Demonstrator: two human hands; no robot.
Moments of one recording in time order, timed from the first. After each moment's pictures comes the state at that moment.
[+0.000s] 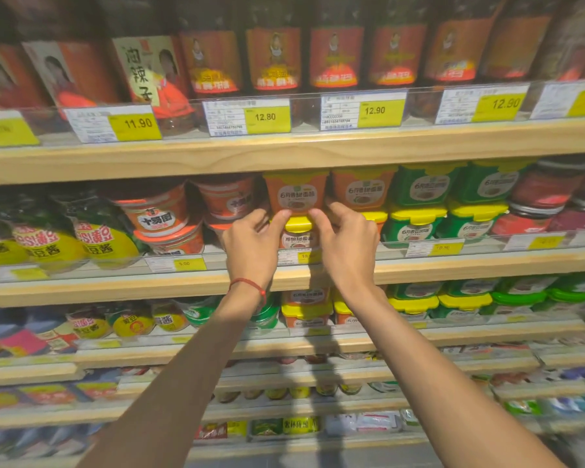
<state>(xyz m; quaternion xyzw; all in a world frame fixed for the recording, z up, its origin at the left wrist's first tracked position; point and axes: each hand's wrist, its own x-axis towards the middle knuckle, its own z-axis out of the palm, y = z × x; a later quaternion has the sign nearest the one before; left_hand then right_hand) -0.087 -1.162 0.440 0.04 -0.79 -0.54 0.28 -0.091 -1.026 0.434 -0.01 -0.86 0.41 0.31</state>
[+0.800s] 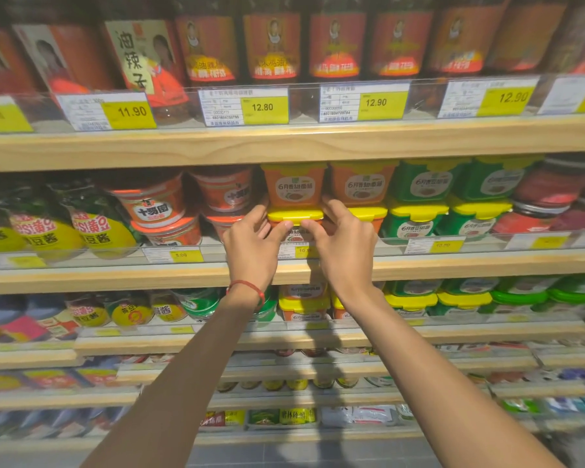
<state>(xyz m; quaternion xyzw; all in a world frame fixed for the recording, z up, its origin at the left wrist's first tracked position) -0.090 -1.160 0.423 0.00 -0.76 -0.59 0.25 -0.093 -1.024 0.420 0.02 -0.85 0.42 0.32</state>
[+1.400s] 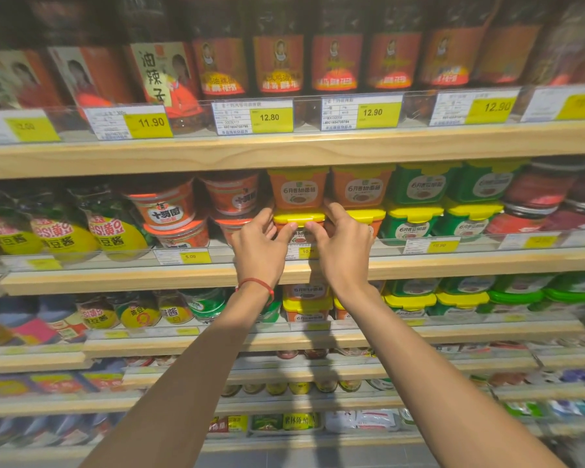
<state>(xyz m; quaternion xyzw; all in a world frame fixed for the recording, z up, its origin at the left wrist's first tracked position) -0.089 -1.158 0.420 0.02 -0.78 -0.57 0.26 -0.084 -1.028 0.427 0.01 -0.86 0.39 0.33</state>
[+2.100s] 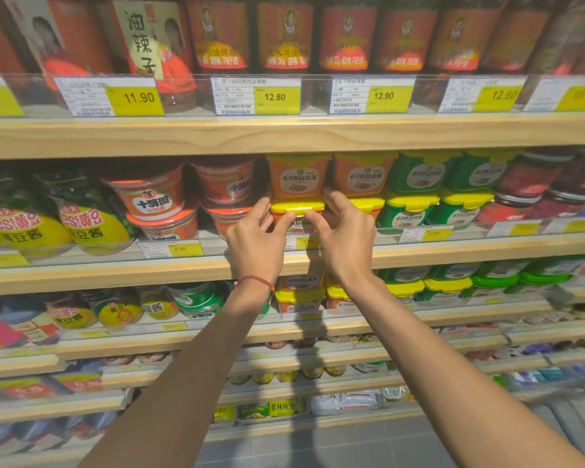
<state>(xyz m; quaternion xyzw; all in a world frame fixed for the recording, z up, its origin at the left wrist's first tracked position) -0.095 -1.160 0.407 0.04 -0.74 -0.62 0.26 -0.085 -1.030 0.423 0.00 -0.85 0.42 0.31</state>
